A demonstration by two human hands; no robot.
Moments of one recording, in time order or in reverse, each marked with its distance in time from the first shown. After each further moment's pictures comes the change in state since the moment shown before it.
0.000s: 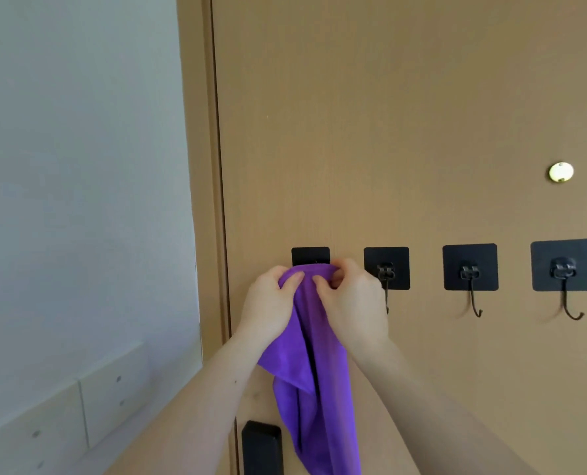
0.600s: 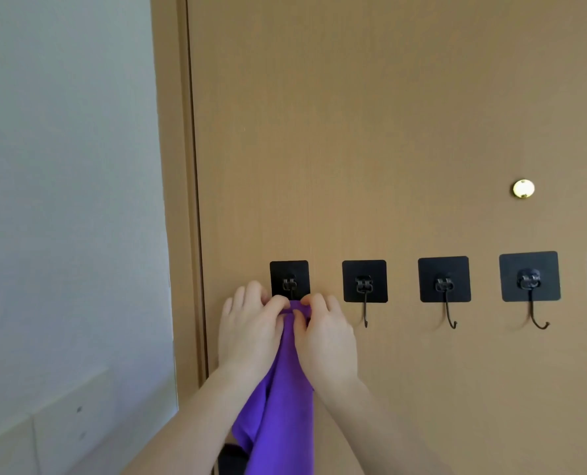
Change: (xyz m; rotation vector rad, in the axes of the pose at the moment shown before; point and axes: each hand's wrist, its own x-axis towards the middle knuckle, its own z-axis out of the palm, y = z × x) left_hand -0.008 -0.026 0.015 0.677 0.174 0.498; right_hand -0.022 0.016 0.024 -0.135 -0.068 -0.015
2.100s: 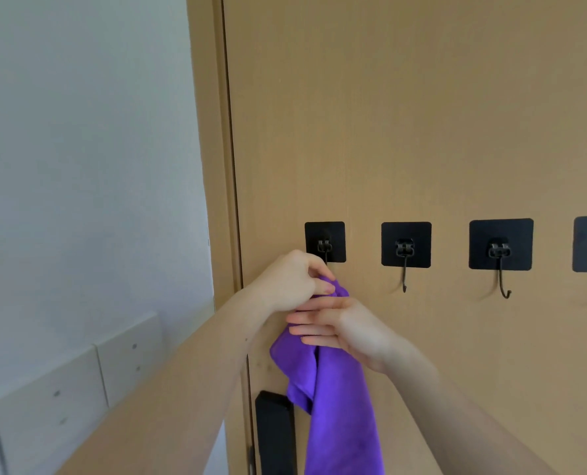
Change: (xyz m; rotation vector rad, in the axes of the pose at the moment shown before) left_hand 0.036 0.001 -0.028 -0.484 -0.633 -0.286; right_hand -0.006 0.021 -0.006 0.936 -0.917 0.396
